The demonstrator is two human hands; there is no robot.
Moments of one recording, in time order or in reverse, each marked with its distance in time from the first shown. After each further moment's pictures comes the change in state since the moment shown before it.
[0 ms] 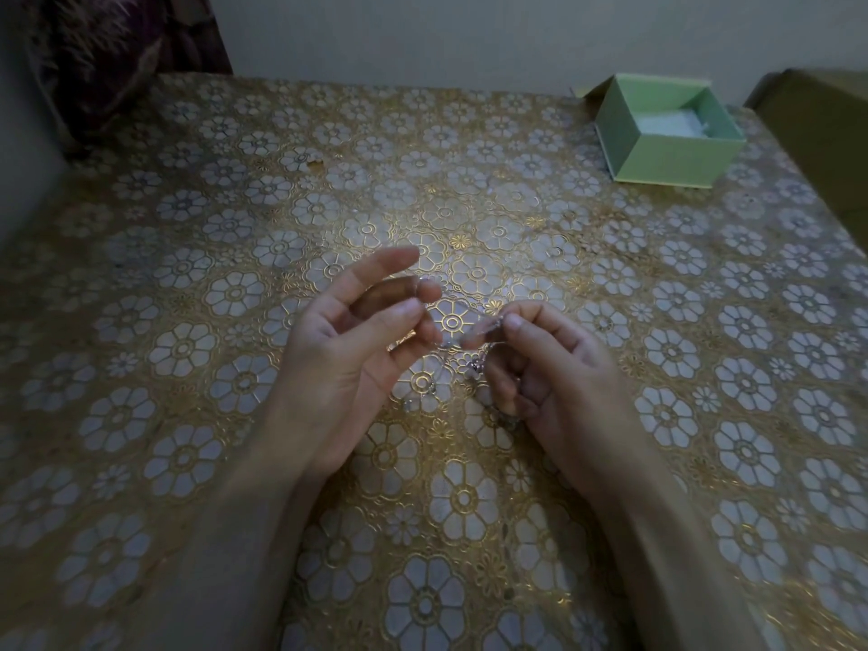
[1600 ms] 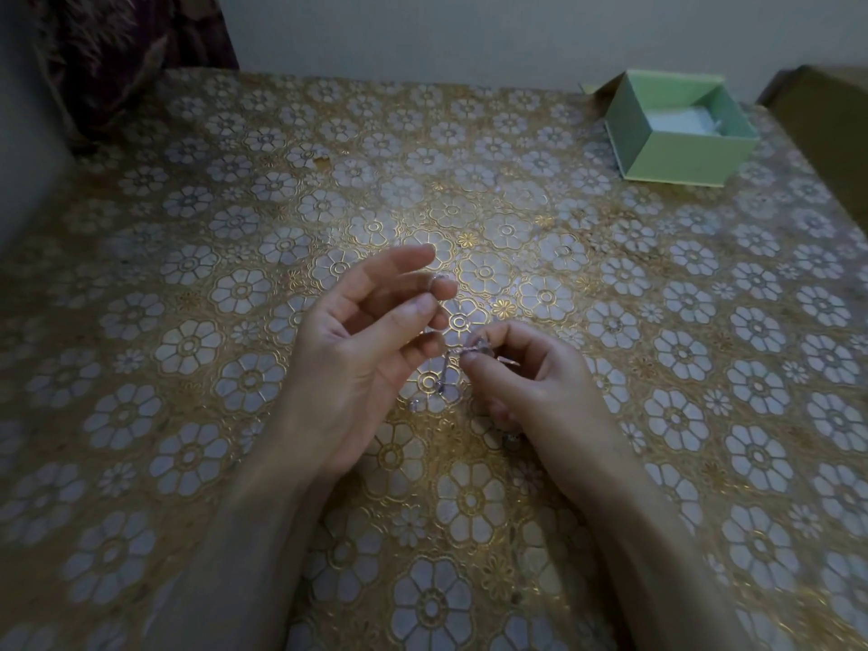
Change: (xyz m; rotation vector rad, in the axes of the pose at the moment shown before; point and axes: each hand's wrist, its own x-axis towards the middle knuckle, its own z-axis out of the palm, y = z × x) left_hand -0.002 0.000 0.005 0.042 0.026 0.042; right_hand -0.002 0.001 0.013 -0.382 0.030 0.040
